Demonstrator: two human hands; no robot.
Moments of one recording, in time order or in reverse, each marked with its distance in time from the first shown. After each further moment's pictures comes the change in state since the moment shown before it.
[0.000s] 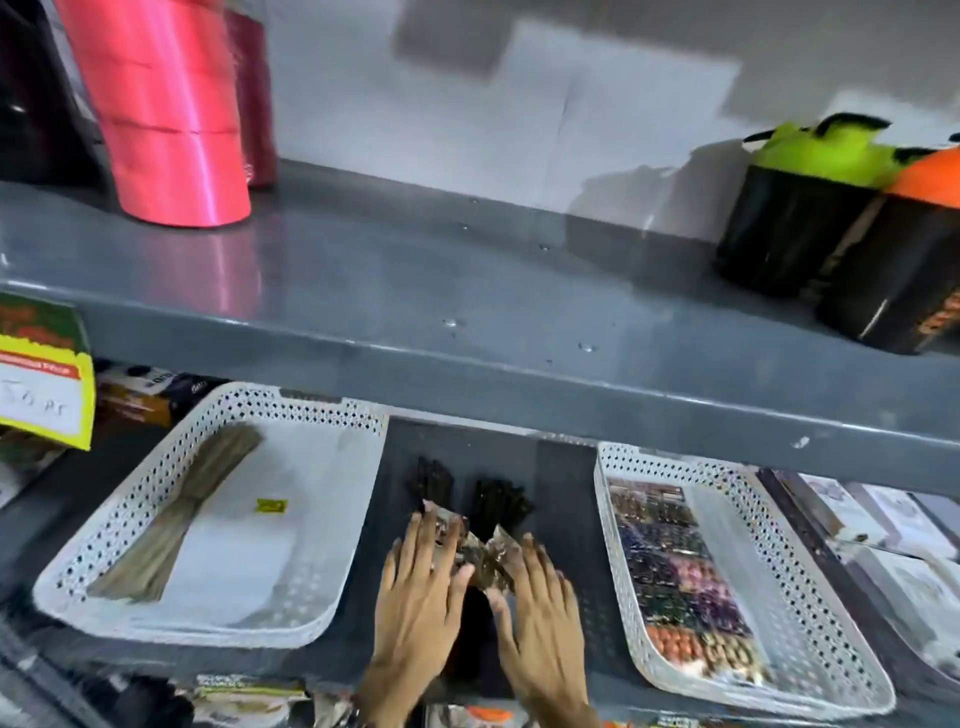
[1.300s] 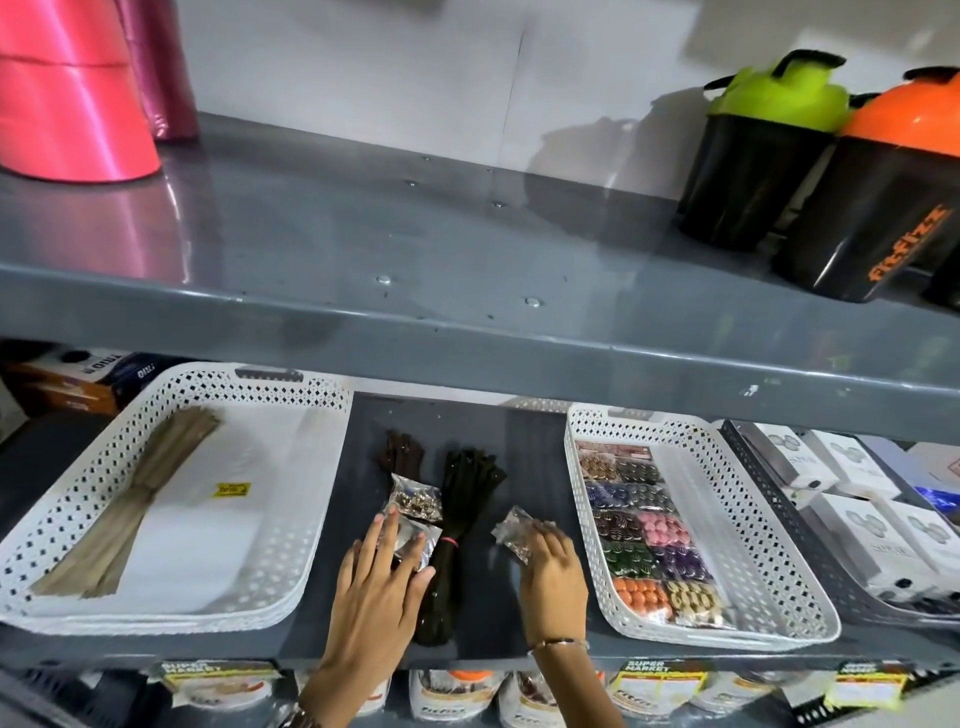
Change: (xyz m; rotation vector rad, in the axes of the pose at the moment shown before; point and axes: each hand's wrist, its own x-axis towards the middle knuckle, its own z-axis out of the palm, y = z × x) left_hand -0.028 -0.018 0.000 0.144 -0.127 0.043; right_hand 0.011 0.042 0.006 0.003 0.309 0.084
